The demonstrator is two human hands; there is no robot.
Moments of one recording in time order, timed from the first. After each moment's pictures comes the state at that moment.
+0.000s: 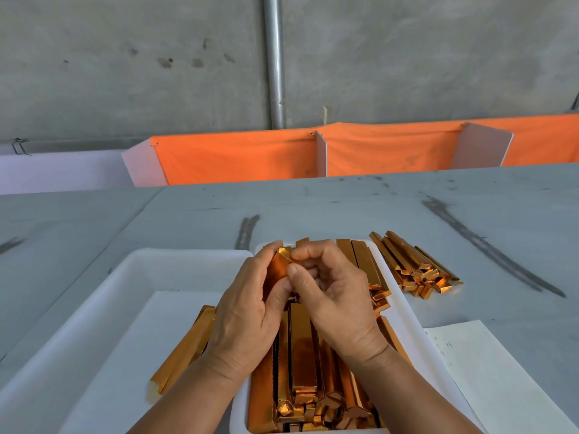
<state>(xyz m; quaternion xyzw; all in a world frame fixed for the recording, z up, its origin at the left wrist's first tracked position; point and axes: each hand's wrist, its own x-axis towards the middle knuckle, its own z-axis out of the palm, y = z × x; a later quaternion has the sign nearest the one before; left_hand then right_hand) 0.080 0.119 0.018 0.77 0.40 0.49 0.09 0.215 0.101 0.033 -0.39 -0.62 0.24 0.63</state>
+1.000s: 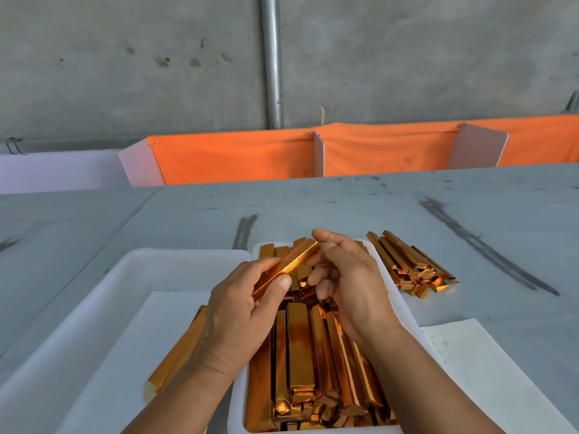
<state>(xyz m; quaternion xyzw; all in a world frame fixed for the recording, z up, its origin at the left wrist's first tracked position) 0.074 0.121 0.019 0.74 0.46 0.47 0.14 0.238 0.116 0.040 -0.40 -0.43 0.48 0.65</state>
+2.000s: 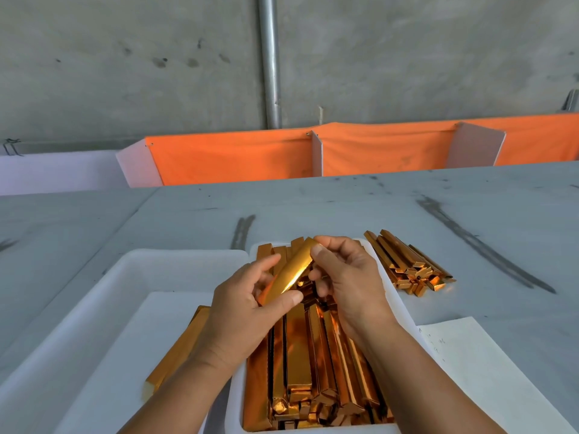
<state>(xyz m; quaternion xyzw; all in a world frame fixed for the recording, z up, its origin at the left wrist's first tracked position) 0.073 0.126 0.013 0.72 0.46 0.45 0.26 0.240 0.121 0.033 -0.42 -0.42 0.46 0.66</state>
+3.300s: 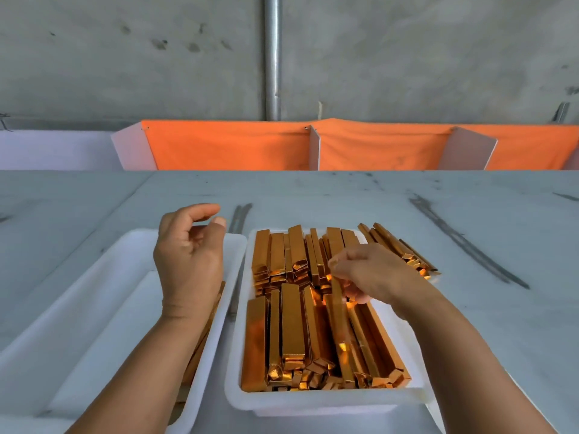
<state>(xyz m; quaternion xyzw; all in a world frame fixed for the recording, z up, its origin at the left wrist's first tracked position) 0.048 0.126 0.051 0.53 0.48 0.68 0.16 0.278 0.093 0.072 -0.69 -0.57 0.36 0.27</state>
